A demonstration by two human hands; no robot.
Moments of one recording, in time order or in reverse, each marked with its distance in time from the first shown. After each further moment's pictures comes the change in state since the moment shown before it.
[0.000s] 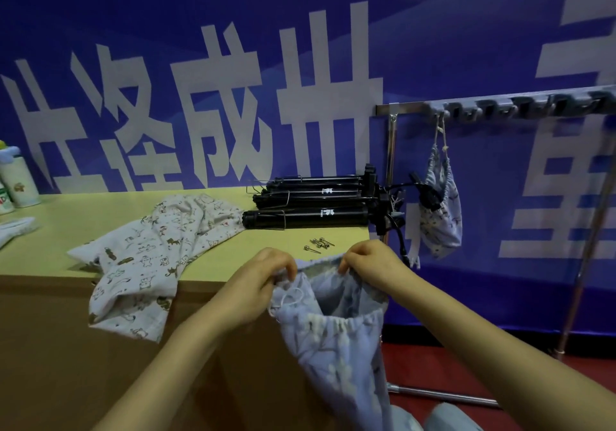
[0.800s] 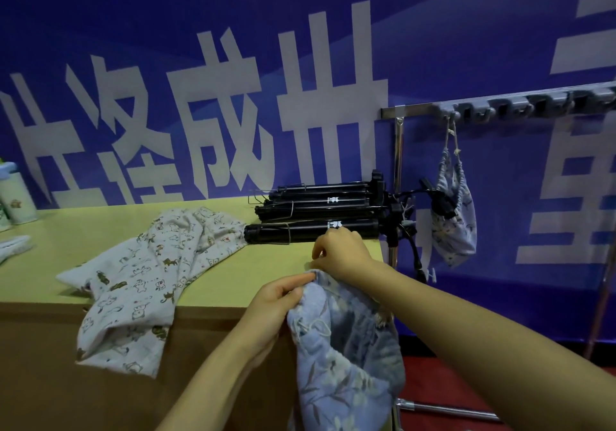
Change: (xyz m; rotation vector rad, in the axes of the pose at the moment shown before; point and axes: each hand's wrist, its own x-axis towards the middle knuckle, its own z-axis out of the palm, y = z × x) left_hand 0.022 0.001 0.033 -0.921 0.101 -0.412; right_hand 0.091 -0.022 0.037 -0.630 0.066 -0.299
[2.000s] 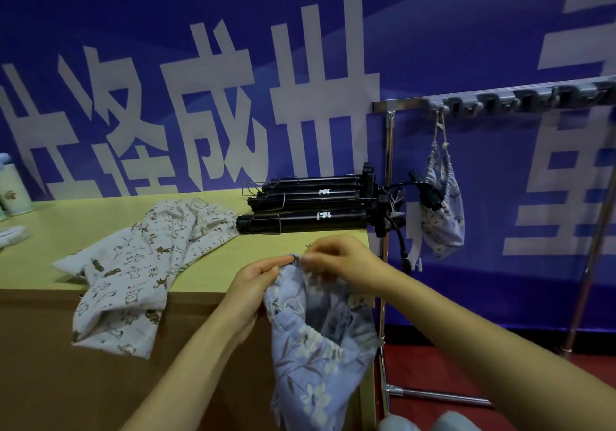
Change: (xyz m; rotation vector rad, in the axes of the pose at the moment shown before) left_hand 0.001 0.005 -0.004 -0.044 0.127 0.004; right_hand -0.069 0.006 -0.025 0.889 -0.133 -0.119
